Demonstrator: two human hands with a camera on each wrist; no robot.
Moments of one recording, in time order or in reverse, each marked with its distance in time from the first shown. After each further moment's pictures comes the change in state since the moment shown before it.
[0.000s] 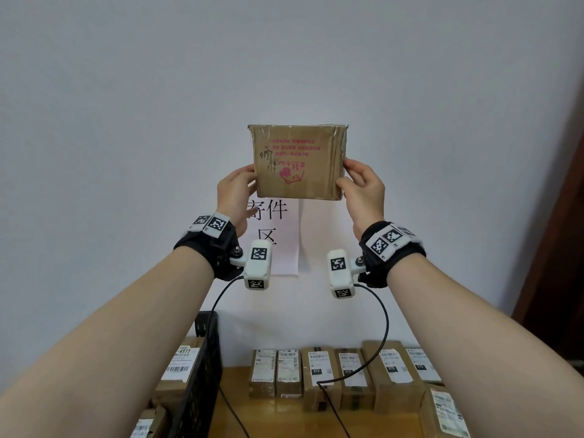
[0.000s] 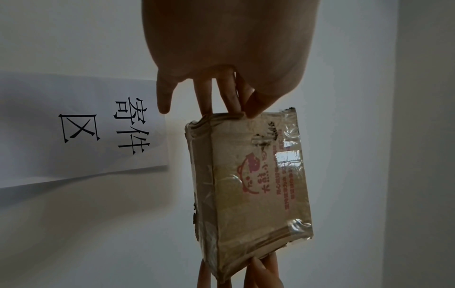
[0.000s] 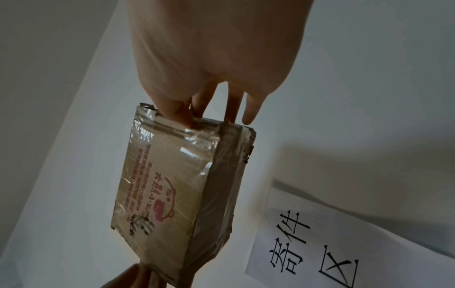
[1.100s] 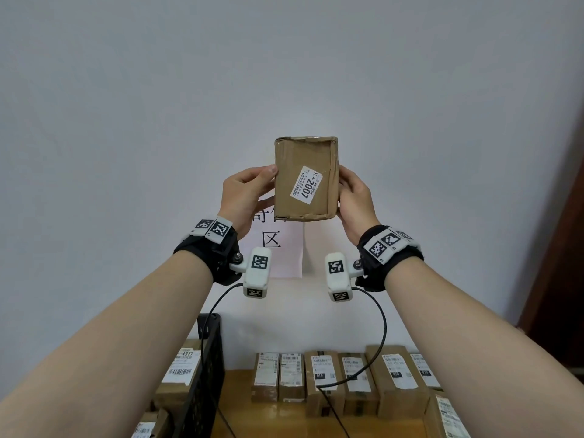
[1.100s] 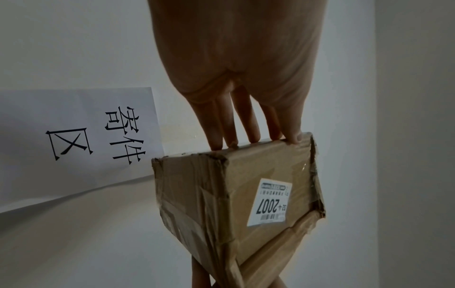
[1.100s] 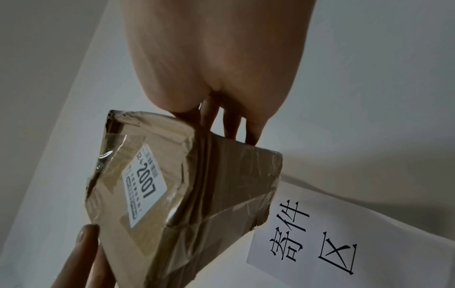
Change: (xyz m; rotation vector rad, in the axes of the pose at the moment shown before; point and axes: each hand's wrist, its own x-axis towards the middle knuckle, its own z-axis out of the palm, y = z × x) left_hand 0.000 -0.002 -0.003 -0.094 -0.178 0.162; right_hand 0.006 0.014 0.017 0.023 -0.194 0.112
